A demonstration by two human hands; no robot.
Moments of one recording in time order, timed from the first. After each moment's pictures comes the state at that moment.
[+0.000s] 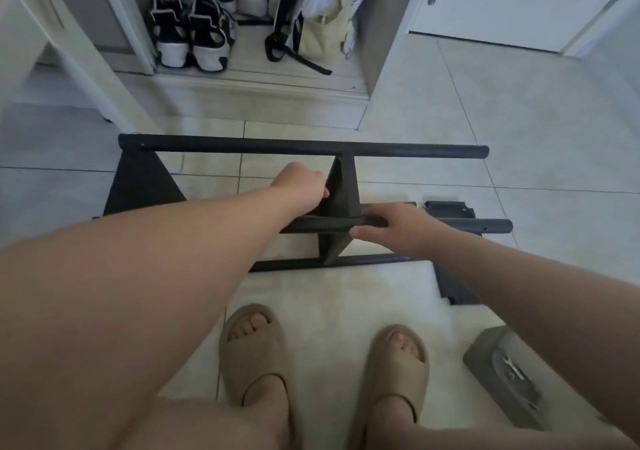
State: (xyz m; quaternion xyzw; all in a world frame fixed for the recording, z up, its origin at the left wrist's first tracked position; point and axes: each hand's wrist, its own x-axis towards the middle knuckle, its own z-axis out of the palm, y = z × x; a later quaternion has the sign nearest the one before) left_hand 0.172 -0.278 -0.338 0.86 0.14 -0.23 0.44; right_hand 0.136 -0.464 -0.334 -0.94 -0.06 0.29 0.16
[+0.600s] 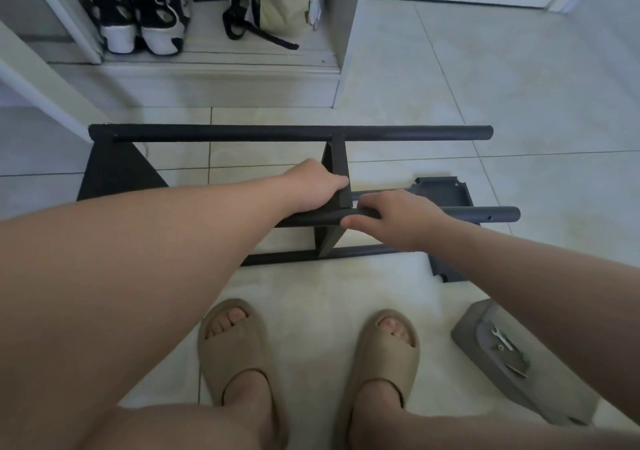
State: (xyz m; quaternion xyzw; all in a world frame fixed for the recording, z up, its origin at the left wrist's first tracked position) left_hand 0.178 -0.339 -0.361 0.86 0.04 -0.30 0.40; right_hand 0.135 -0.515 -0.365 -0.96 -0.11 0.24 0.12
